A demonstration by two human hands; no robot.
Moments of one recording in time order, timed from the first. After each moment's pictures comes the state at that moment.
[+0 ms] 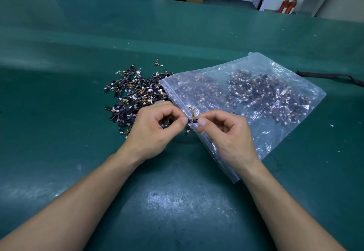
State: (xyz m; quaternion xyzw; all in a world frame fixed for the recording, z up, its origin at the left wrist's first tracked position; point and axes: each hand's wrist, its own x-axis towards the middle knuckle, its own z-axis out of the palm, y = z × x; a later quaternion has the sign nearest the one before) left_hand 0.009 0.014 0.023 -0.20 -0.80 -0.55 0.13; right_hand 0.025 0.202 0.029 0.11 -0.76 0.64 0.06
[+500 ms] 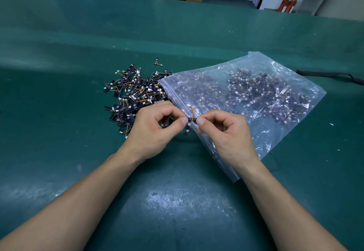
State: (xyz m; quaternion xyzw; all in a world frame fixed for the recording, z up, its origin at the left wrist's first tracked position) left_hand 0.008 0.014 0.022 -0.20 -0.80 -0.55 0.12; right_hand 0.023 0.202 0.028 0.11 -0.77 0.63 0.06
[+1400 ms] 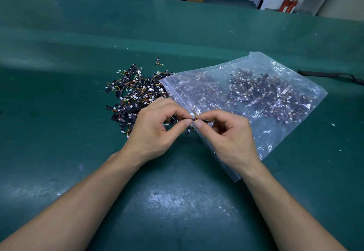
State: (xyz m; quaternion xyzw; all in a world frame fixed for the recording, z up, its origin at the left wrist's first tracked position) left_hand 0.004 0.012 0.015 -0.28 -0.81 -0.47 0.24; right_hand 0.021 0.202 0.022 0.15 -0.81 0.54 0.14
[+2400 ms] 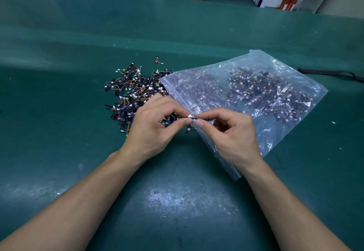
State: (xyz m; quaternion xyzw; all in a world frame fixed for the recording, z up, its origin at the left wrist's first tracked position) left_hand 0.002 0.010 0.016 -0.30 -0.81 -0.42 0.27; right_hand 0.016 0.207 0.018 0.18 -0.81 0.53 0.18
